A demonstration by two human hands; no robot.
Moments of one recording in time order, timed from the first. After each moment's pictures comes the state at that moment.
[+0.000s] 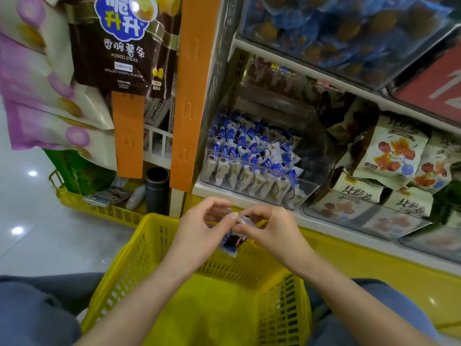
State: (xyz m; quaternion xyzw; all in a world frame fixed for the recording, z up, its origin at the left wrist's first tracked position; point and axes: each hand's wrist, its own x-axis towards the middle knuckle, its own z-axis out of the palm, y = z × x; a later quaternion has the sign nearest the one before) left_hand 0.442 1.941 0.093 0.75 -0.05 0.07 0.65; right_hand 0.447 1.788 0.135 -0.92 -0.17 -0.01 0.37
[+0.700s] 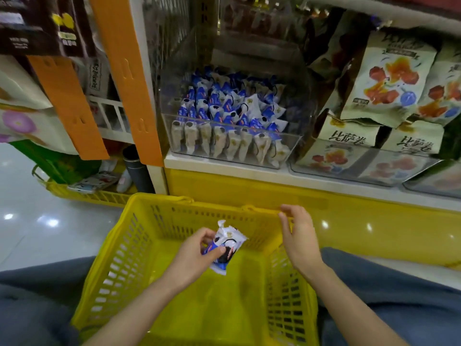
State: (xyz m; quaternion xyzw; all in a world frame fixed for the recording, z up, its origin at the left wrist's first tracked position) left_hand 0.416 1.903 -0.016 0.79 -0.02 -0.16 0.59; right_hand 0.425 1.682 0.007 -0.94 0.07 -0.10 0.33
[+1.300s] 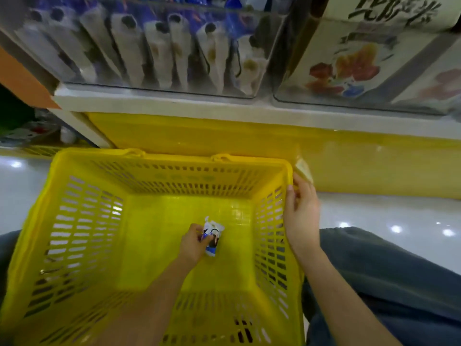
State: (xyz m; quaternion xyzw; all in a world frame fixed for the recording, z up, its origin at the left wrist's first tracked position) left_hand 0.403 1.840 -0.212 0.83 0.18 -0.31 0.42; right_hand 0.418 1.630 -0.078 -0.89 0.20 -0.09 0.41
